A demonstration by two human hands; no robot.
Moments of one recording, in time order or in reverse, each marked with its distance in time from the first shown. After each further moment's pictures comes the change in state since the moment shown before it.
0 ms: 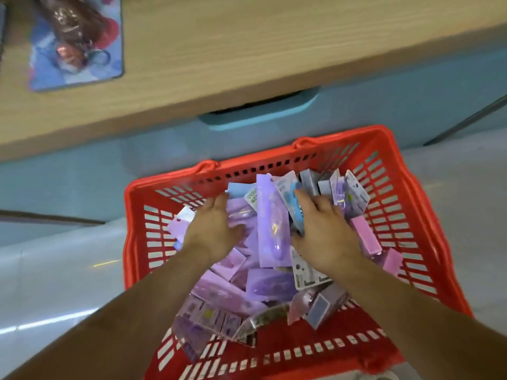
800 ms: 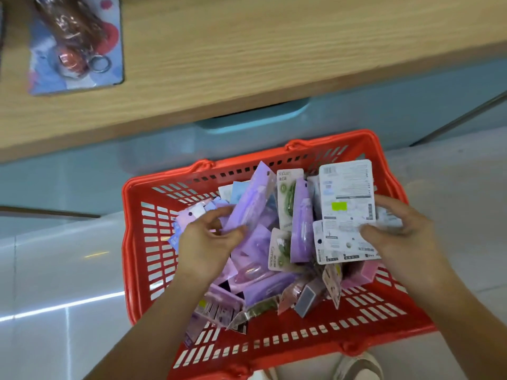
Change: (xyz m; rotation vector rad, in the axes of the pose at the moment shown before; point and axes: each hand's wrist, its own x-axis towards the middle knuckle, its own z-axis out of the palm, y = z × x) left_hand -0.057 0.023 -0.008 -0.680 0.178 -0.183; right_hand -0.064 0.047 -0.077 0.868 0.250 0.231
